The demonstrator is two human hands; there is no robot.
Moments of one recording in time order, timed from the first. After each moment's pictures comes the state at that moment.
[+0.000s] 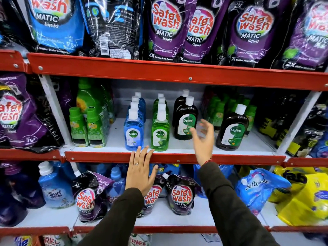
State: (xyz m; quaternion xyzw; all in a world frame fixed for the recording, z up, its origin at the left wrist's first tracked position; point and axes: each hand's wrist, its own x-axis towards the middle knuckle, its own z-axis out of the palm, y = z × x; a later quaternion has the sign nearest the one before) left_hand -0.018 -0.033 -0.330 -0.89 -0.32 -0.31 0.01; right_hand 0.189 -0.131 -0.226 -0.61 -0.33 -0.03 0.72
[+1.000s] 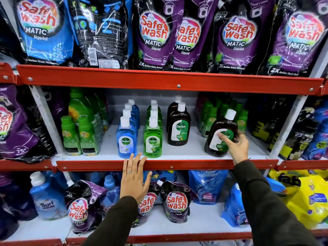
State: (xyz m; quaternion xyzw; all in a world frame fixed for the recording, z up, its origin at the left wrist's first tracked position) left_hand -0.011 -0.034 -0.333 -0.89 -0.34 -0.31 0.01; right_hand 0.313 -0.211 -0.214 -0.65 -0.22 0.04 0.72
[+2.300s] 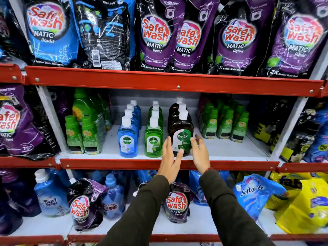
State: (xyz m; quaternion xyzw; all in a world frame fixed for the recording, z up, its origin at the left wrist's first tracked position) left_hand 0.080 -0.100 -0.250 -0.79 -0.24 -0.35 -0.44; right_hand 0.205 -0.150 -0.228 -0.69 -0.30 0.13 0.64
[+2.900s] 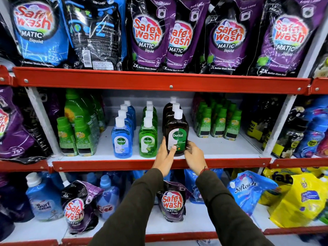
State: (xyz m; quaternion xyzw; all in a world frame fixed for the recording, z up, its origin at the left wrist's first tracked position) left_hand 0.094 -0.084 -0.244 -0.77 -0.26 -0.30 -0.50; right_hand 0.206 -0.163 -0.234 -0.77 -0.36 0.11 0.52
